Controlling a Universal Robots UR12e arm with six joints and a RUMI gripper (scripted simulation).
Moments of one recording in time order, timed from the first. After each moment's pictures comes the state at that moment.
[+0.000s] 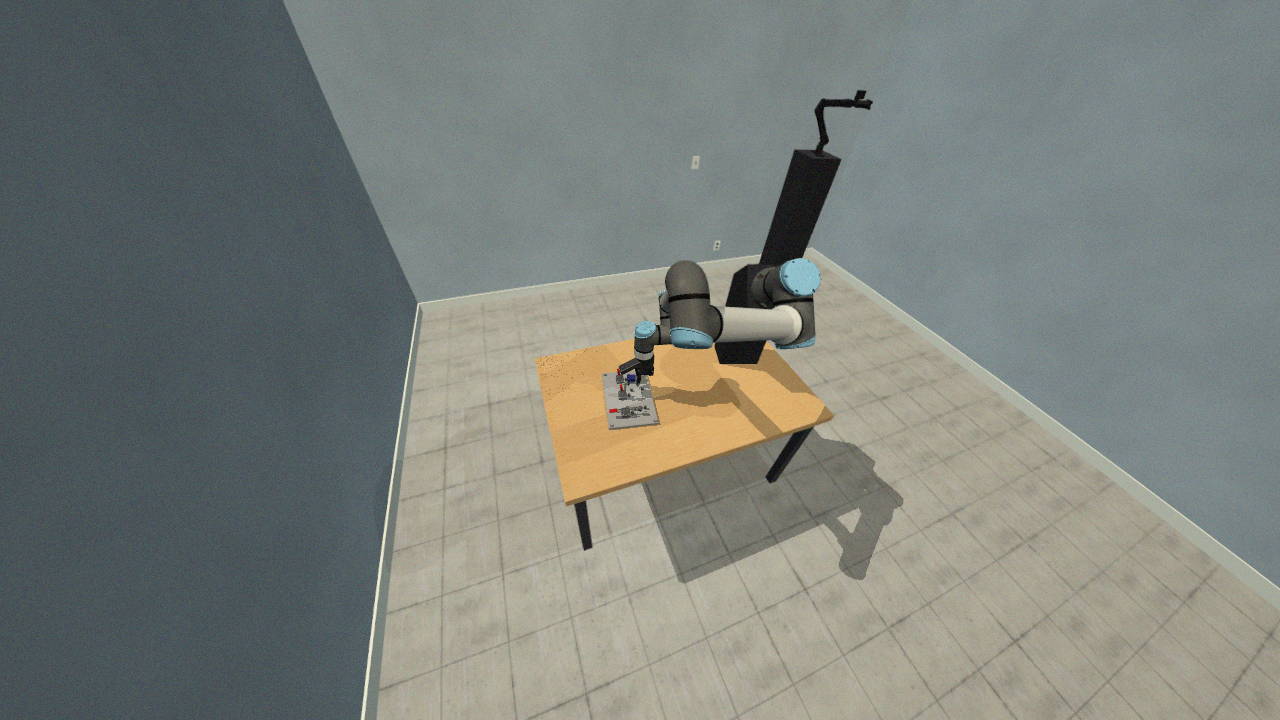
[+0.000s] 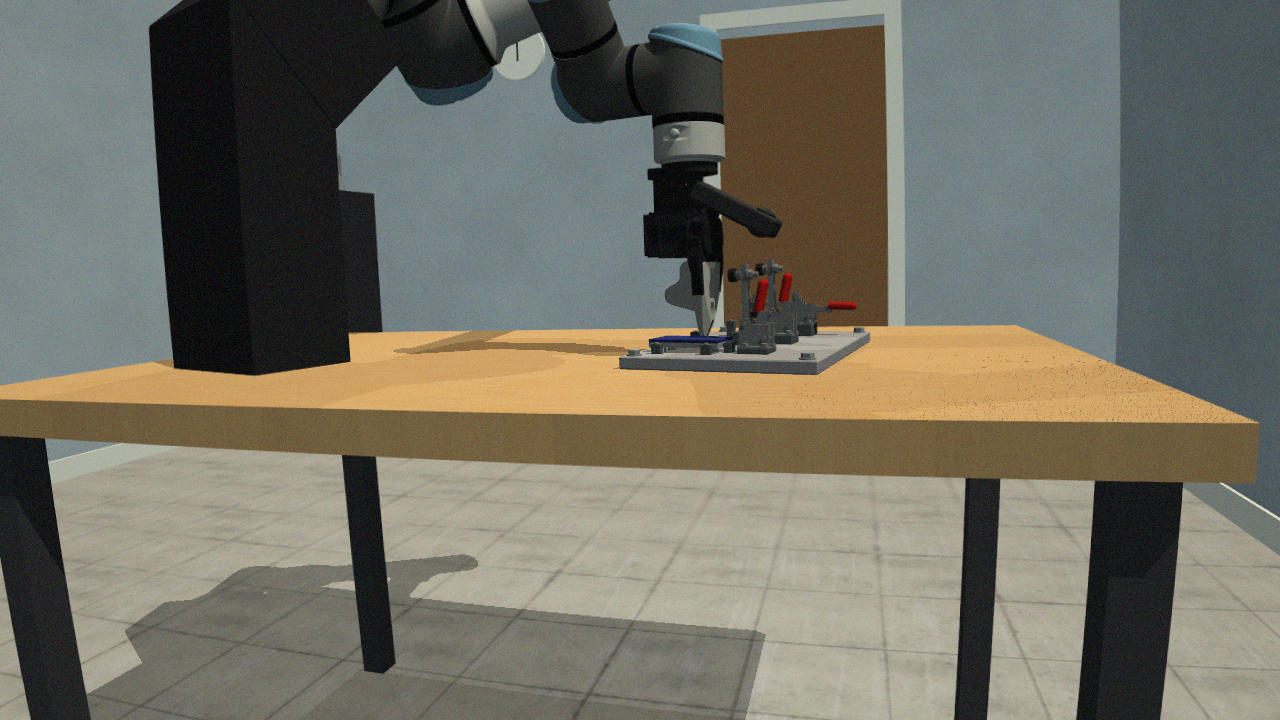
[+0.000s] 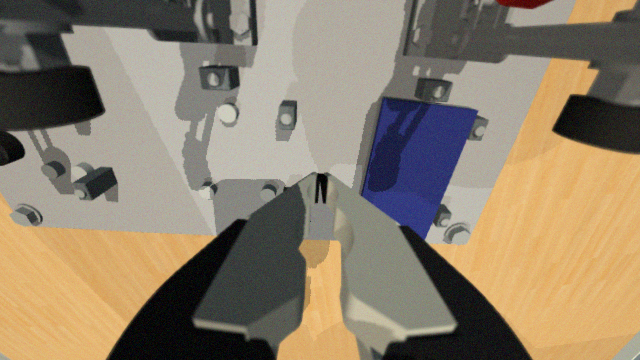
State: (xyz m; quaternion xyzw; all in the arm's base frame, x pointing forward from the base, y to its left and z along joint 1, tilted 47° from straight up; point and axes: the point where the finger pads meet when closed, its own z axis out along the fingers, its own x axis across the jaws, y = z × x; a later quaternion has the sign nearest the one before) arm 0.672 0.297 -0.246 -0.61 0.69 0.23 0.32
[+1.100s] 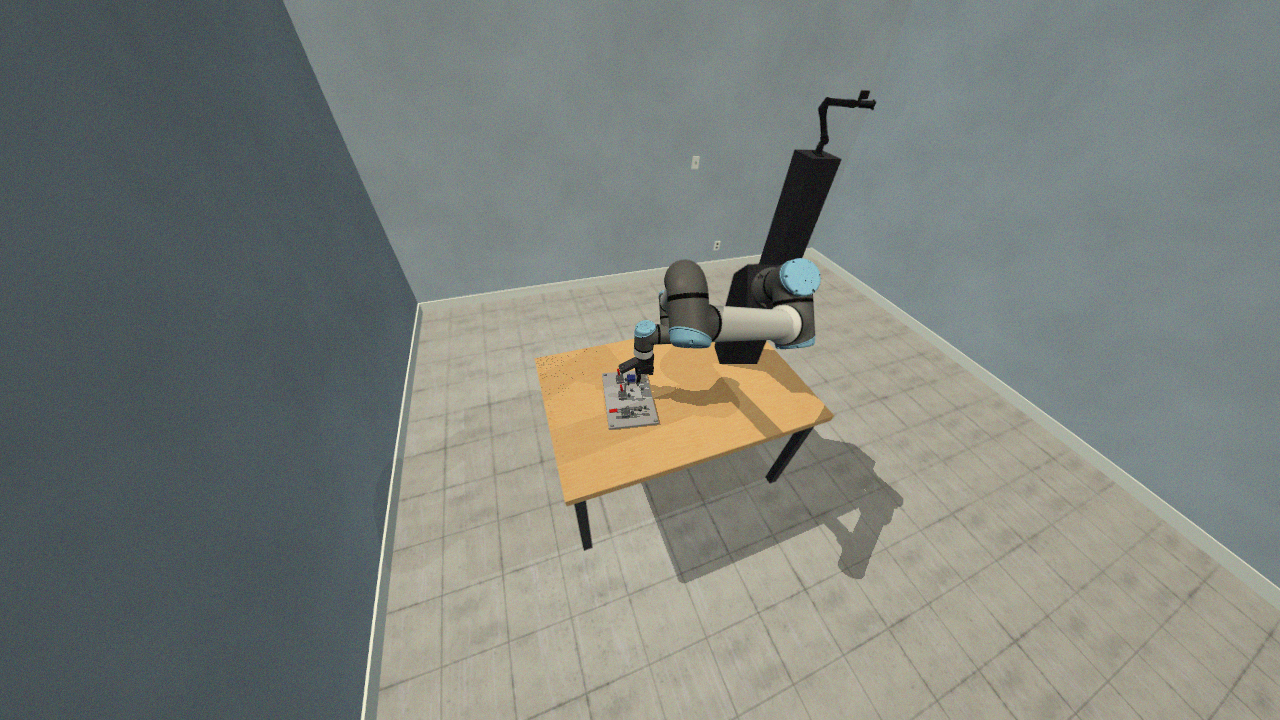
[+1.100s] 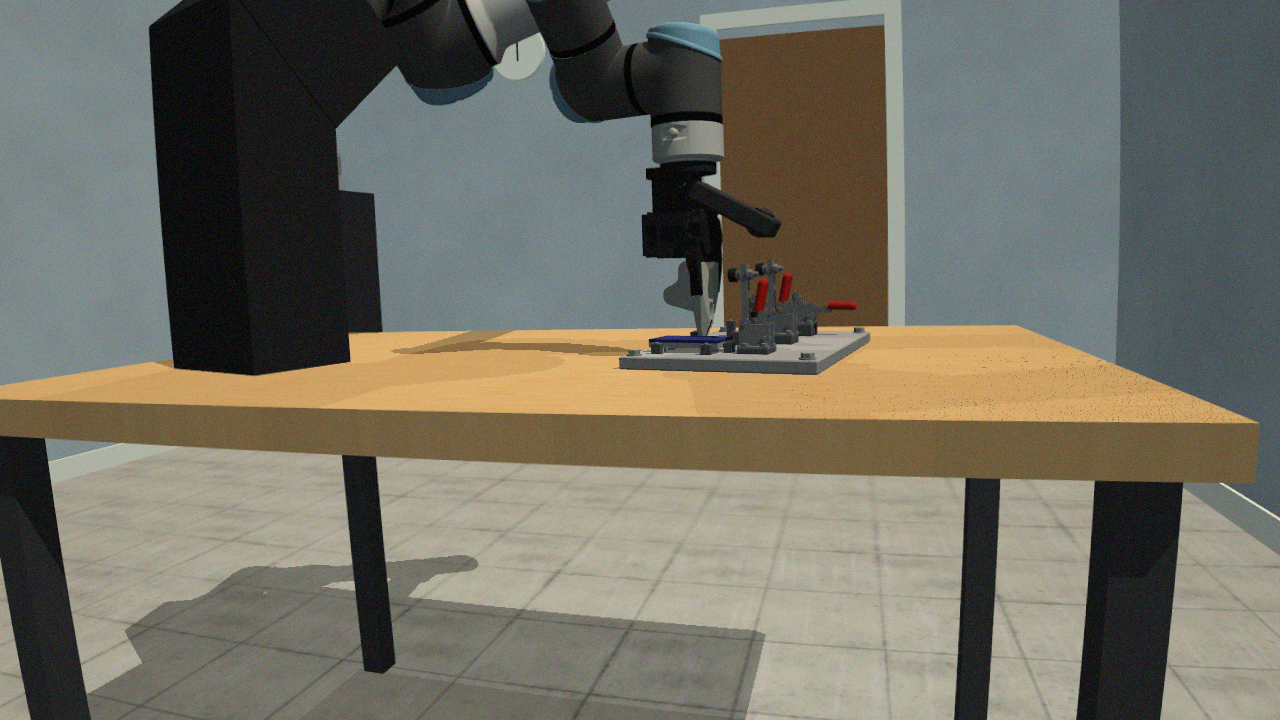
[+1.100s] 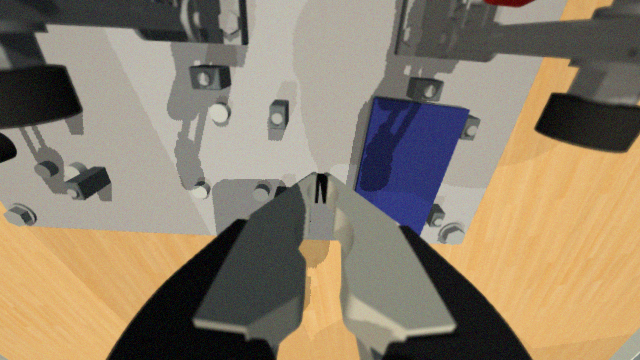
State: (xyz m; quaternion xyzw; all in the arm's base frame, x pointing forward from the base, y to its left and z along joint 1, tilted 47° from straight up) arm 0.672 0.294 -0.250 -0.61 0.69 0.23 0.32
